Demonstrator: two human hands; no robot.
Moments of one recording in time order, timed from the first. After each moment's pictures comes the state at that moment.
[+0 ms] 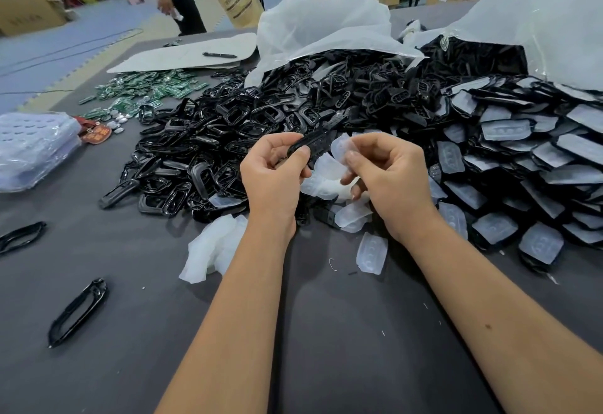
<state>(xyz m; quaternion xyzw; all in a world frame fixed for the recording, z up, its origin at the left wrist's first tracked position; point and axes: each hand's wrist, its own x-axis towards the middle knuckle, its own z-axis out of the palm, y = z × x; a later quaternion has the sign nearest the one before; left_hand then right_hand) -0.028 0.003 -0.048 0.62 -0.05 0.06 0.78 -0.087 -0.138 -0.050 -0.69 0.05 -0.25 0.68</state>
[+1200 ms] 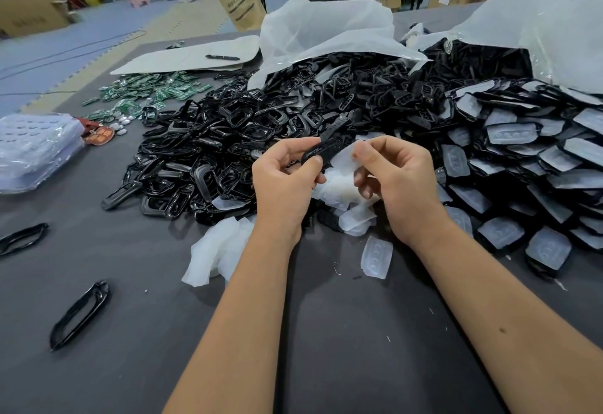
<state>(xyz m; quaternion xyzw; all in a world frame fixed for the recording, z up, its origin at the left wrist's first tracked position) -0.028 0.002 -0.053 0.64 -0.11 0.04 0.76 -0.087 -0.142 -0.048 -0.65 0.05 -0.24 0.72</state>
